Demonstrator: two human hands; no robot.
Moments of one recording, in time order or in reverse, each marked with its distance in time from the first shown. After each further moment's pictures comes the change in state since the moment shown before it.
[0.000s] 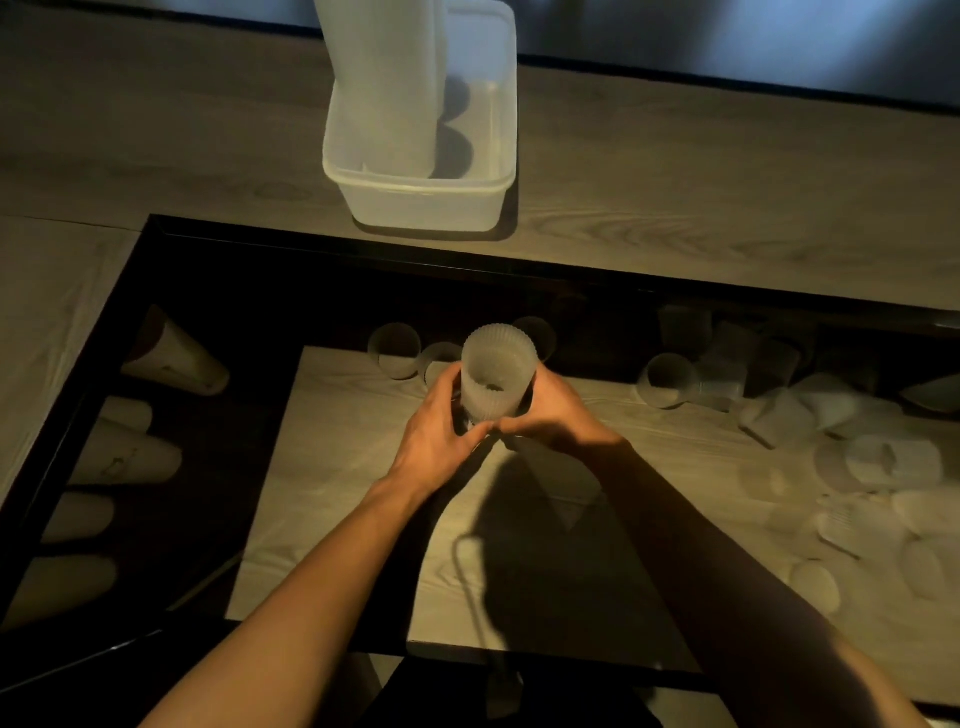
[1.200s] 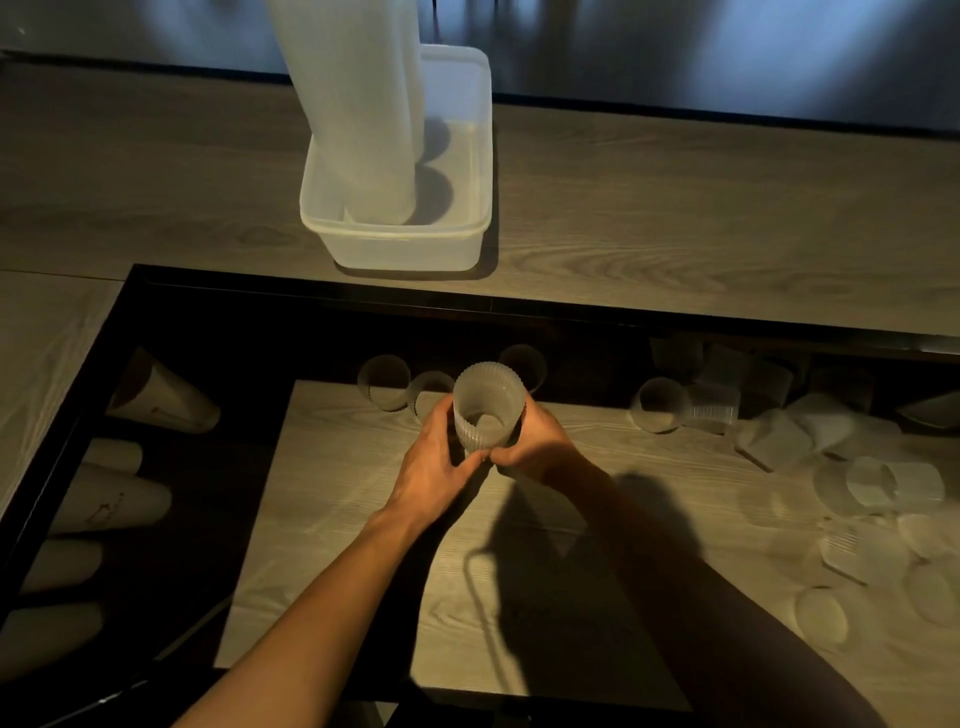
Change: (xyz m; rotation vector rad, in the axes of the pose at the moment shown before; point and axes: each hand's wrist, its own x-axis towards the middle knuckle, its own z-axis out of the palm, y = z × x) left_hand 0.010 -0.002 0.010 0.010 -0.036 -0.029; right_hand 0.006 0.007 0.005 0.050 0.025 0.007
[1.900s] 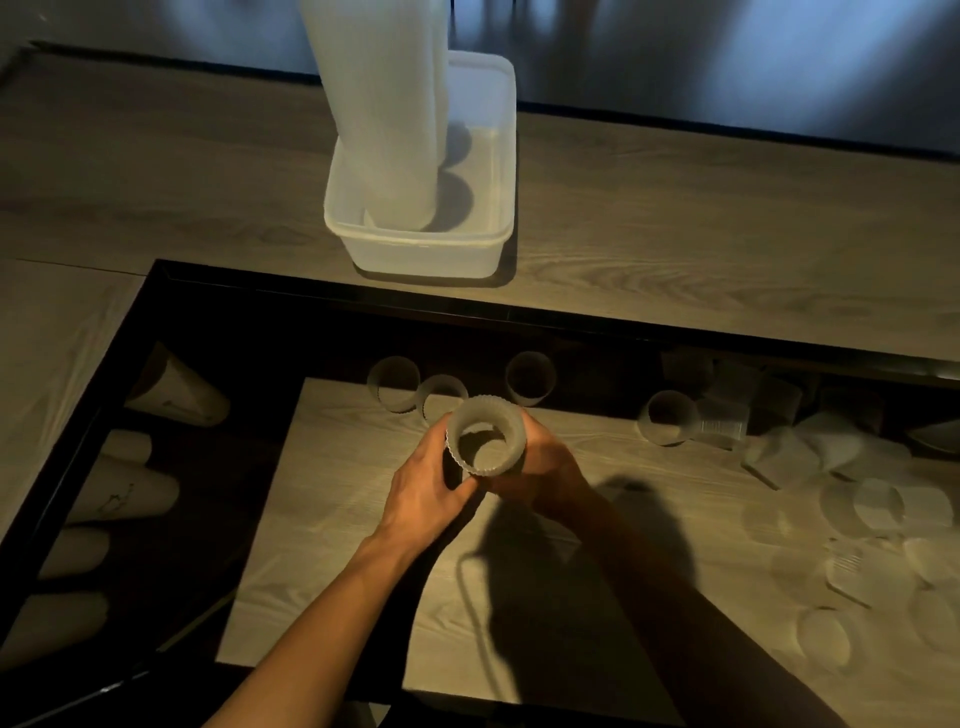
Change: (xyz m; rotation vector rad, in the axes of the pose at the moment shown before) left_hand -0.025 -0.007 -0.009 0.051 0.071 -0.001; right_hand -0.022 0.009 0.018 -0.179 0.074 -0.198
